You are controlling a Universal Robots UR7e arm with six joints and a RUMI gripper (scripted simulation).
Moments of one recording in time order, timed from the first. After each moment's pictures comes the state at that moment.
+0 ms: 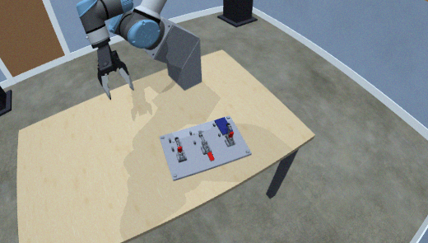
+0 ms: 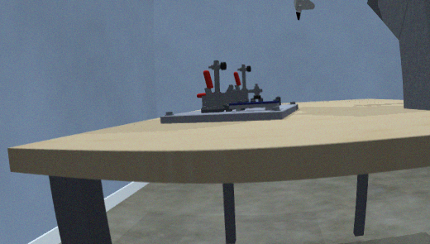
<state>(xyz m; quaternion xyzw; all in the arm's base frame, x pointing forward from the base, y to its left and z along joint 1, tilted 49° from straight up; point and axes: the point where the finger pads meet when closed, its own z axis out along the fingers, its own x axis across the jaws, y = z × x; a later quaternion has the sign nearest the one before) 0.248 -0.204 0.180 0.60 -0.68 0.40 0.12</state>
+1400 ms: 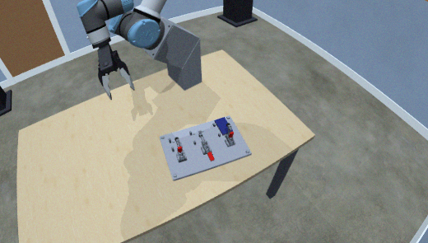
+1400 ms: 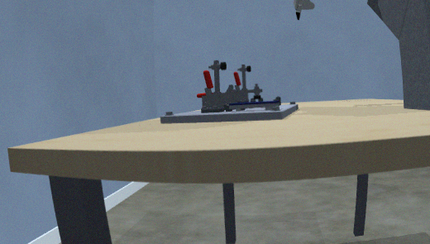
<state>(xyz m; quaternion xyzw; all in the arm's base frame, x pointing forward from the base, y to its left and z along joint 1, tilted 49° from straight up) 0.249 -0.203 0.178 0.60 -0.68 0.40 0.12</state>
